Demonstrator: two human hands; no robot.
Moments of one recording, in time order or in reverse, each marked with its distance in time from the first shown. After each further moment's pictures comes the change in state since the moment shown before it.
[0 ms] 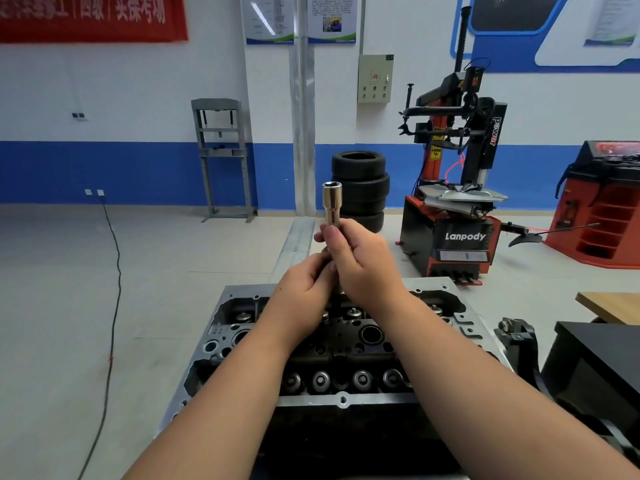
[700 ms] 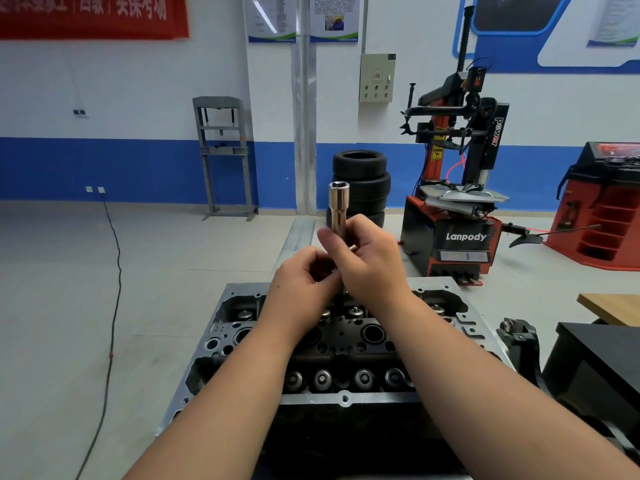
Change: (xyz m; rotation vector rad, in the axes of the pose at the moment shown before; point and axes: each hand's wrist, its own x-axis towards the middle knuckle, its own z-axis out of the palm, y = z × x) left_hand 0.002 -0.002 -0.001 -0.007 0.113 0.024; right_hand 0.000 0.004 0.002 0.033 0.111 -0.036
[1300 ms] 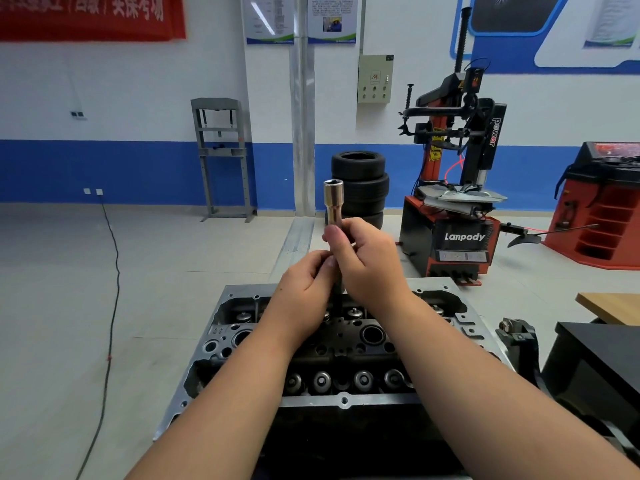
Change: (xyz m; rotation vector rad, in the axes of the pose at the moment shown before) left_hand -0.002 0.003 0.003 0.007 -0.061 -0.023; right_hand 0.001 -0.001 -0.002 -0.106 -0.039 -0.028
